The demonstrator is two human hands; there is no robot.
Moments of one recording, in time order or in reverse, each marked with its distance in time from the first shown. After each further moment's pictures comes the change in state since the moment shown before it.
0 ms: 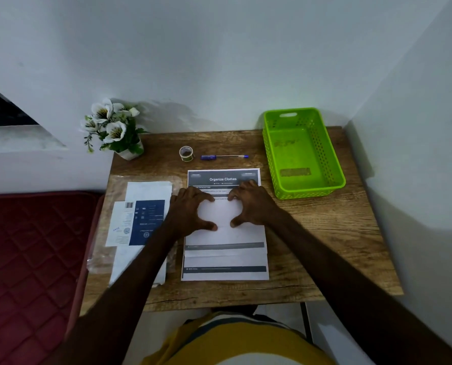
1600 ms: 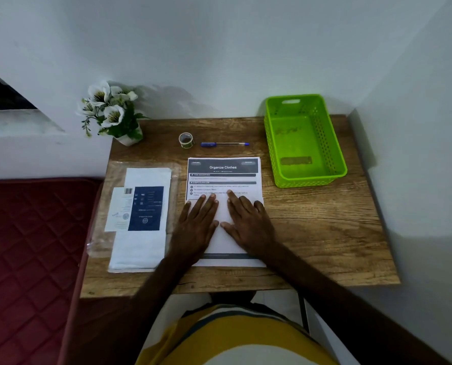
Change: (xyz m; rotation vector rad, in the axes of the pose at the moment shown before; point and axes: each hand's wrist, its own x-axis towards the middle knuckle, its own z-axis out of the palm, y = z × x) left_hand -0.059 0.008 0.084 0.303 0.360 0.251; right_hand -0.061 -0.023 0.080 -0.264 0.326 -0.084
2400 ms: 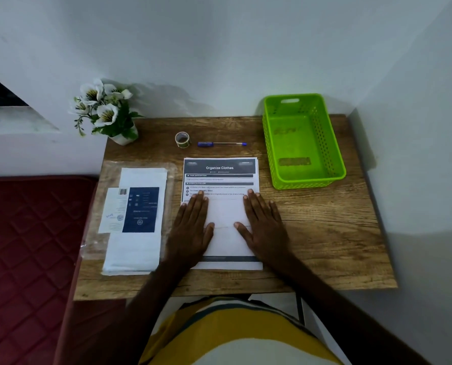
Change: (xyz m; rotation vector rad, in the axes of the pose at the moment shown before) left_hand 0.000 0.006 0.002 -0.144 -0.067 -0.186; right_hand -0.028 0.029 0.009 0.090 0.004 0.209
